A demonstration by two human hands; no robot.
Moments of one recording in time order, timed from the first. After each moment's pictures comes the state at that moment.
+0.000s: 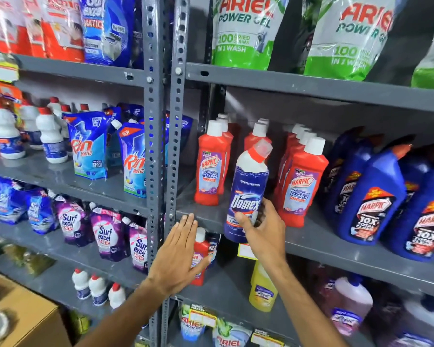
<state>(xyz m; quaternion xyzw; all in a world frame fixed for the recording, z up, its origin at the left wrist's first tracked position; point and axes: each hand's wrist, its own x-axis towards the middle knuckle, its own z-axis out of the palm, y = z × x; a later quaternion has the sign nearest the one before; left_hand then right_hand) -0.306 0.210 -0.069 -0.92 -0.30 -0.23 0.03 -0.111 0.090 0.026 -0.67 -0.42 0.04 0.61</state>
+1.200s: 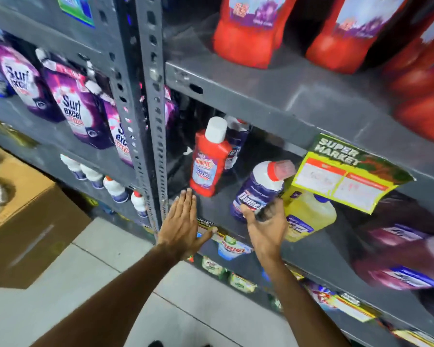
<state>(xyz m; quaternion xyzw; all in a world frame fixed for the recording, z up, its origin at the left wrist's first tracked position) -0.261 0.226 -0.352 -0.90 -0.43 0.03 -0.09 -0.062 0.142 -0.316 -0.71 -0.30 0.18 0.61</state>
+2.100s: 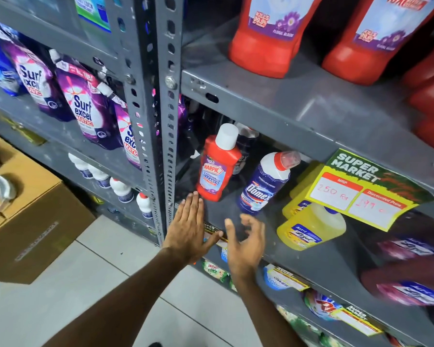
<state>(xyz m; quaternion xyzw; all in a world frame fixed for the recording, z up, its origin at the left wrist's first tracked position) -0.256 0.229 -0.364 -0.90 -0.44 0.02 -0.09 -0.128 0.141 -0.342 -0.73 -0.34 0.11 0.58</state>
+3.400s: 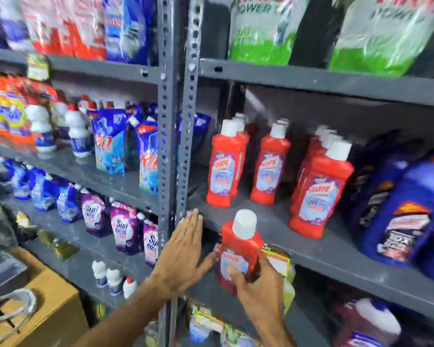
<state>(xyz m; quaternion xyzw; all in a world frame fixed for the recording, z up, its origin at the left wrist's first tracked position) -0.308 0.198 -0.051 -0.91 -0.35 -0.21 0.03 -0.148 0.060 -0.062 -0.71 -0.44 0.09 0.54</state>
